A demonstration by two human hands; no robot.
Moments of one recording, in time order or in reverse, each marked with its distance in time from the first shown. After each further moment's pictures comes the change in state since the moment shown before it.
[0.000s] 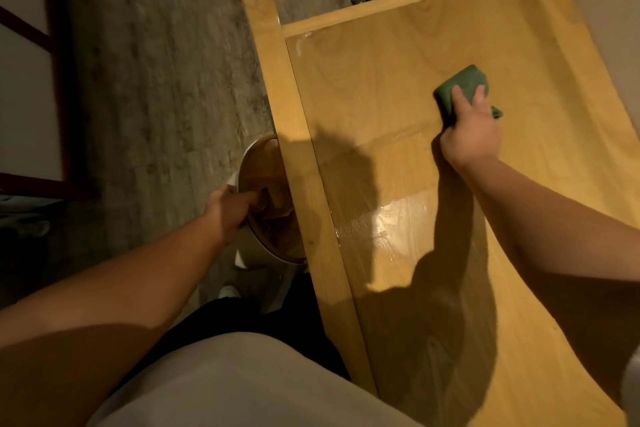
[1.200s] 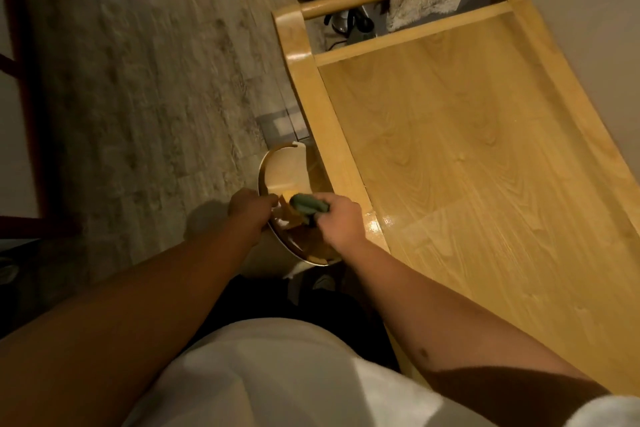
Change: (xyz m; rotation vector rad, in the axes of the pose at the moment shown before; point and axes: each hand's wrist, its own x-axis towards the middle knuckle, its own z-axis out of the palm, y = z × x) left_hand 0.028 0.042 -0.051 0.123 -0.060 0.018; right_hand -0.164 -0.243 0.102 0.565 -0.371 0.125
